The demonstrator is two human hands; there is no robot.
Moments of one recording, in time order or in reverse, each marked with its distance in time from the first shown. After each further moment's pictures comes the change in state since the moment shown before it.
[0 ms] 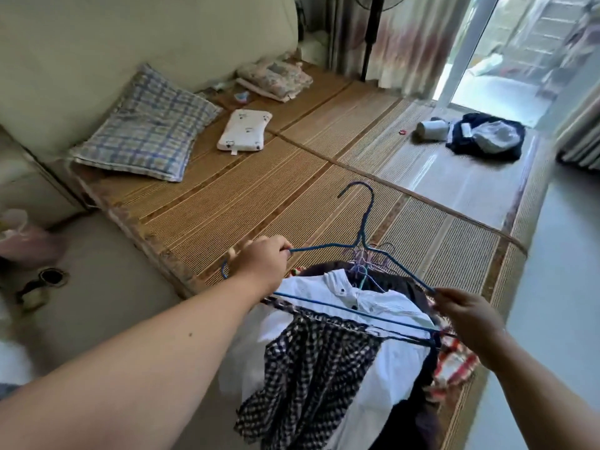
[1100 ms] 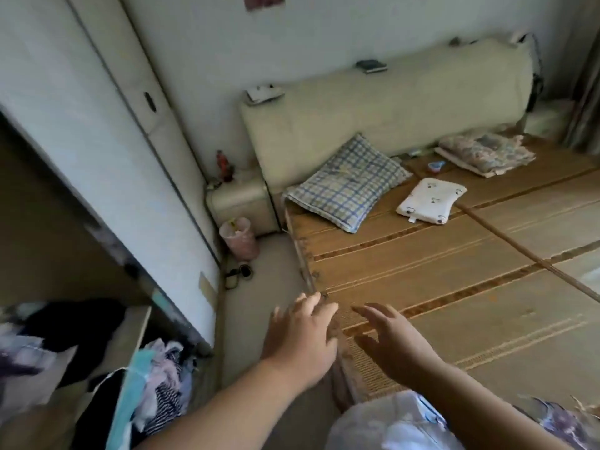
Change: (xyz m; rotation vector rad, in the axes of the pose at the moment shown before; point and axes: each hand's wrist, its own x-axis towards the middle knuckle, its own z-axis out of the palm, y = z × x) left_hand -0.082 -0.100 -0.117 0.271 0.249 -0.295; right_hand -0.016 -0.217 0.273 -0.597 -0.697 -1.000
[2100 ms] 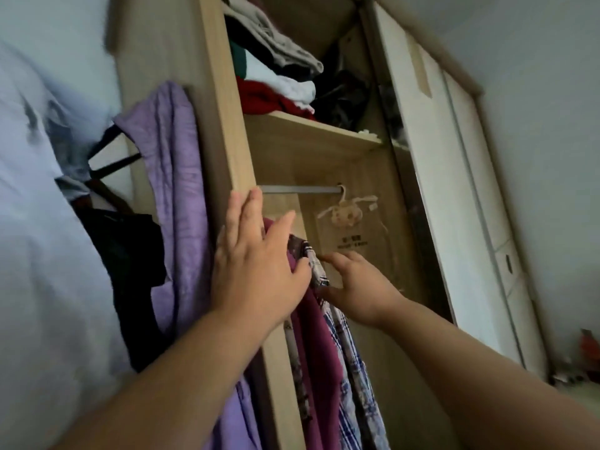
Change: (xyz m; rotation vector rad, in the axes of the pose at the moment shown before) left_hand -0.250 -0.308 -0.456 0.790 1.121 -0.739; right_hand 0.135 -0.685 -0.024 0.294 0.088 -1.215
